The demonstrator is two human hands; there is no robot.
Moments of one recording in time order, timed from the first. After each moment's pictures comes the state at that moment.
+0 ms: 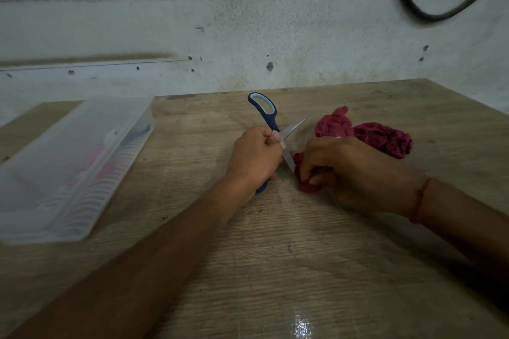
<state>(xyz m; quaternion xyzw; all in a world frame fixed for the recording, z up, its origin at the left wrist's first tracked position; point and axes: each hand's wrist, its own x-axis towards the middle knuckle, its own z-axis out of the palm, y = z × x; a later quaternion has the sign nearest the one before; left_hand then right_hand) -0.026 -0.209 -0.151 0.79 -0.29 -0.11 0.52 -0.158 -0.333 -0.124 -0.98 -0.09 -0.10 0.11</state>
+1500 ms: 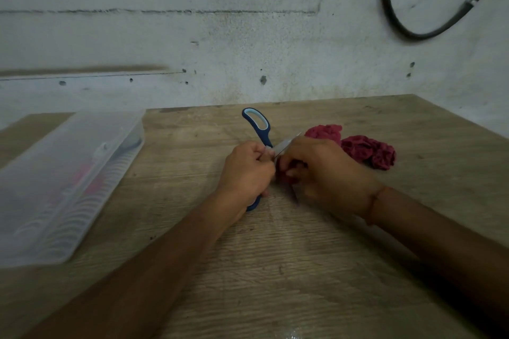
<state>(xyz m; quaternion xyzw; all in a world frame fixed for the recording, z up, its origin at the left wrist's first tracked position) -0.023 -0.212 -0.154 0.77 -0.26 -0.14 0.56 -0.131 -0.328 -0.127 -0.97 -0.02 -0.19 0.15</state>
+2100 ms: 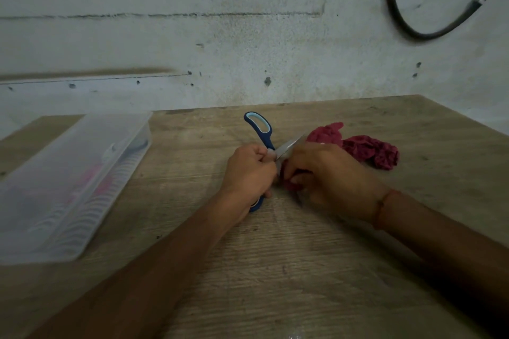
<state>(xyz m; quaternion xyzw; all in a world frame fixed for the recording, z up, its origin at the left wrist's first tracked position) -0.025 -0.208 -0.152 0.78 -0.24 -0.15 0.56 -0.136 -0.328 -0.128 -0.98 -0.06 -0.19 0.10</state>
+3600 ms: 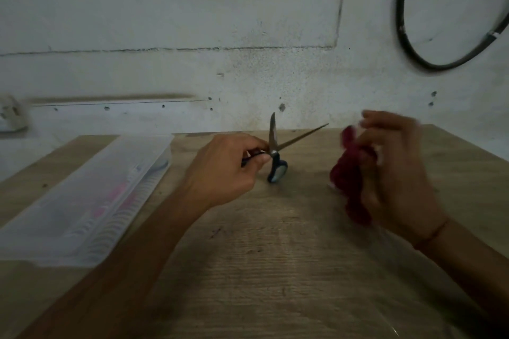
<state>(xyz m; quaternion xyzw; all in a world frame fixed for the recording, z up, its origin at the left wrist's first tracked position) -0.003 -0.157 -0.090 0.79 -0.50 0.15 0.33 -0.170 -0.355 -0.105 -0.87 0.00 -0.49 0.08</state>
